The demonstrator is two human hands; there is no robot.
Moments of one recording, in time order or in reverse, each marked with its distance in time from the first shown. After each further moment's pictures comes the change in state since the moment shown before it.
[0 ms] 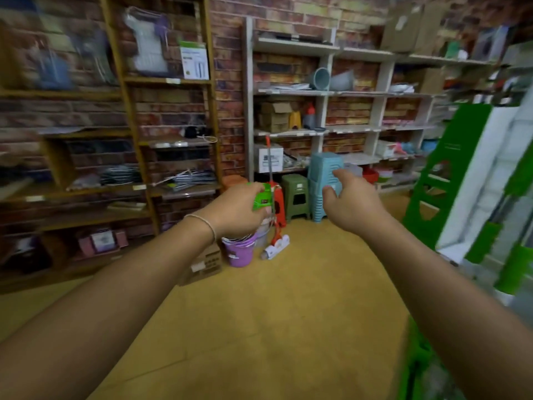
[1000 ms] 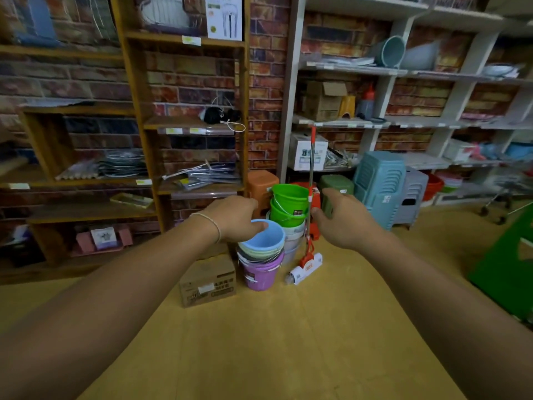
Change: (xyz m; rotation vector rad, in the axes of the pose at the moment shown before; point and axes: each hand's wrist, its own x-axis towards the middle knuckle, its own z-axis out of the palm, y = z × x) left_hand 0.389 -0.305 0.107 0.217 -0.196 -0.224; right_hand 0.419 -0.010 0.314 -0.076 -0.330 -0.167
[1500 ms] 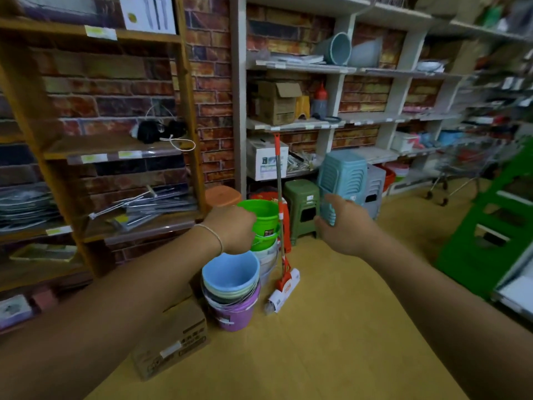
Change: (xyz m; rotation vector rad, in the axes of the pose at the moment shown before) left_hand 0.280 -0.060 0.010 0.253 0.051 0.301; right_hand 0.215 0.022 0.021 0.001 0.083 0.192
